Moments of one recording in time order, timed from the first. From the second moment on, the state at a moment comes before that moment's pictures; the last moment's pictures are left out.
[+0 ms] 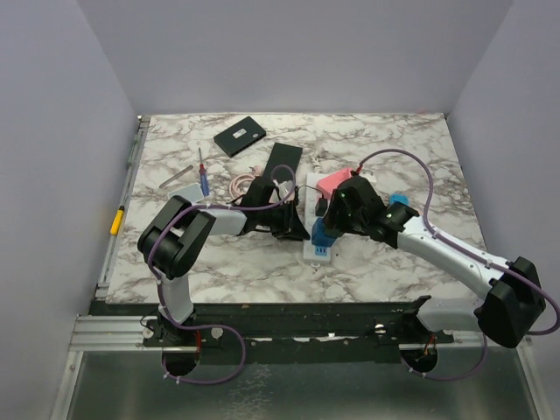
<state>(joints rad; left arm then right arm) -0.58 1.85 0.89 0.21 0.69 -0.73 0.72 1.27 0.94 -0.54 0.29 0.73</state>
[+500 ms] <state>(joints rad) -0.58 1.85 0.90 0.22 0.69 -0.71 0.60 1.24 0.89 -0.46 0.10 0.72</state>
